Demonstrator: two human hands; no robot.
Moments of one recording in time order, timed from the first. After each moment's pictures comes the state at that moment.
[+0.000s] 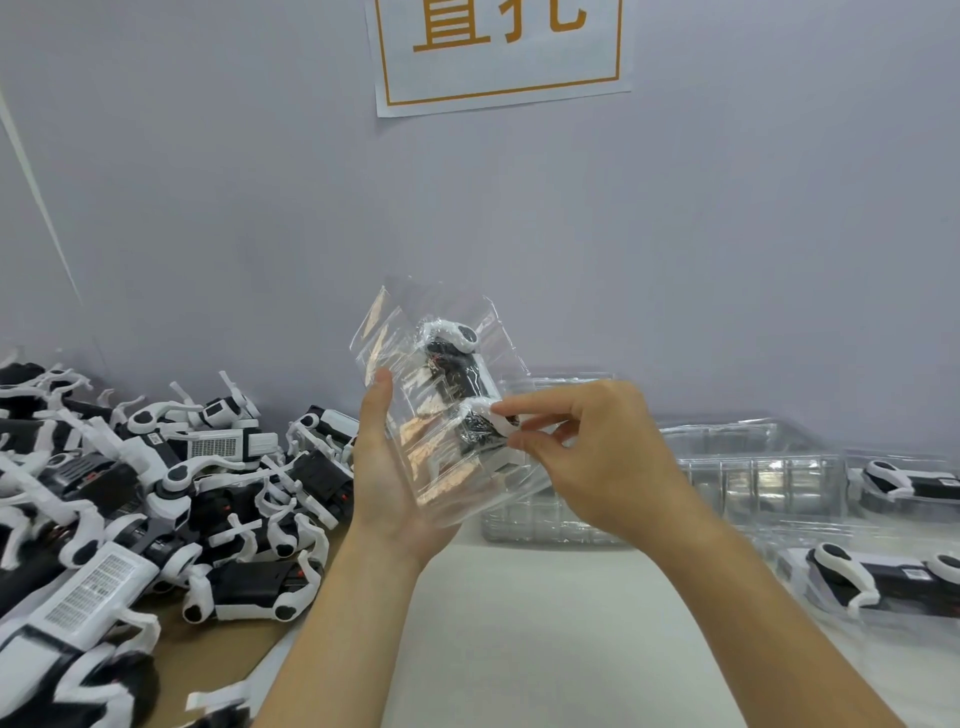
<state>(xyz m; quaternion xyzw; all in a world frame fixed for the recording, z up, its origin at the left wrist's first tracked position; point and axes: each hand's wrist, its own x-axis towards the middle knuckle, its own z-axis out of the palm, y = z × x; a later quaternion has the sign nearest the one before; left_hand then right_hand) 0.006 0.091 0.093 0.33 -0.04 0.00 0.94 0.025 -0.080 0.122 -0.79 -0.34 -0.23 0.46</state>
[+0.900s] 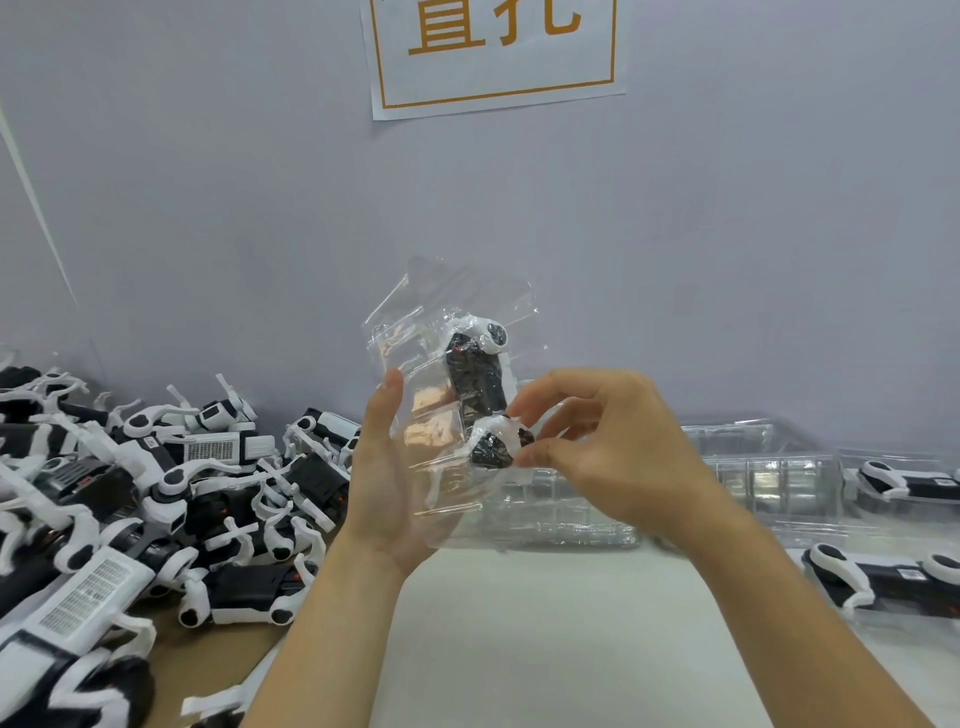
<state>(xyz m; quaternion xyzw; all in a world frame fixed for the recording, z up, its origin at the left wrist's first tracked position) -0.003 0.092 0.096 0.46 -0.12 0.04 0.88 0.017 -0.095 0.135 -0.76 -0.36 -0.17 0.51</state>
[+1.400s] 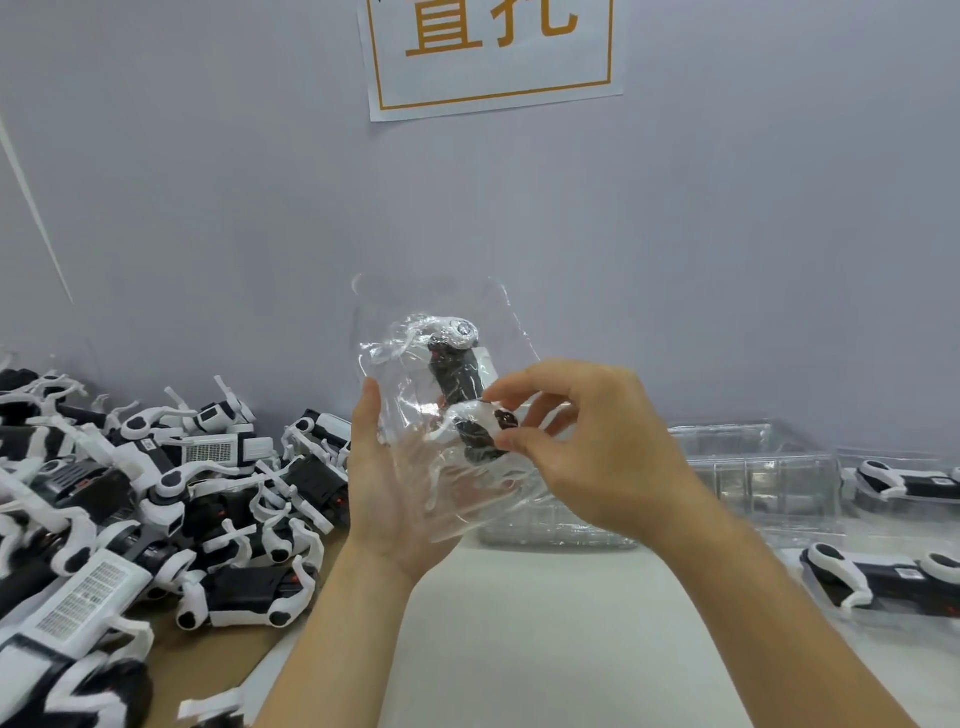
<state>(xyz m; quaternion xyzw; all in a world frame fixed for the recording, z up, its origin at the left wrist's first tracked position) 0.000 0.087 0.092 0.36 -0.13 -0.03 0.92 0.008 -0.083 0.140 -0.77 -0.37 -0.23 0.46</state>
